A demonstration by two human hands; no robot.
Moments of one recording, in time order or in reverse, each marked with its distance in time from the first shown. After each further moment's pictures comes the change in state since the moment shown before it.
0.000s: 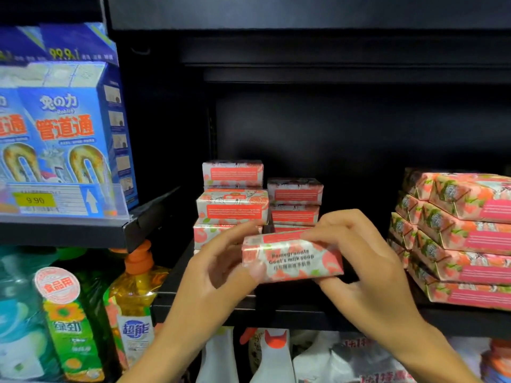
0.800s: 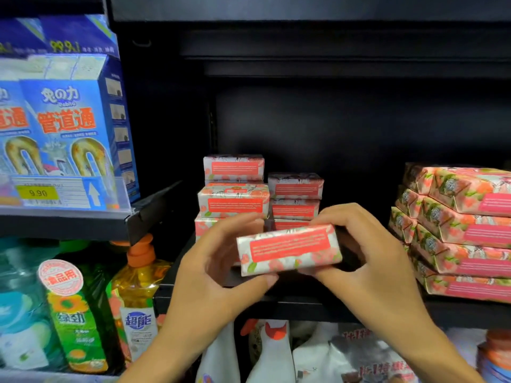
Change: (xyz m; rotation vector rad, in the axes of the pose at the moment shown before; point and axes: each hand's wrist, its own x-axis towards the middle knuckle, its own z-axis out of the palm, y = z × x) left_hand -0.007 0.006 0.003 0.048 0.035 0.200; right_hand 0.001 -0.015 -0.007 0.198 -0.022 0.237
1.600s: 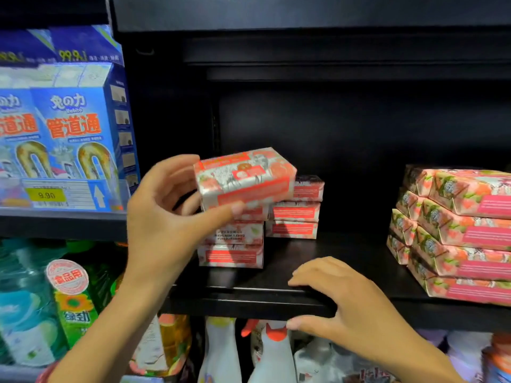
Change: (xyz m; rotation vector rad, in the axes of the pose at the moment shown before) left_hand 0.040 0.028 -0.025 0.111 0.283 0.156; right_hand -0.024 0.028 0.007 -0.290 -0.543 0.134
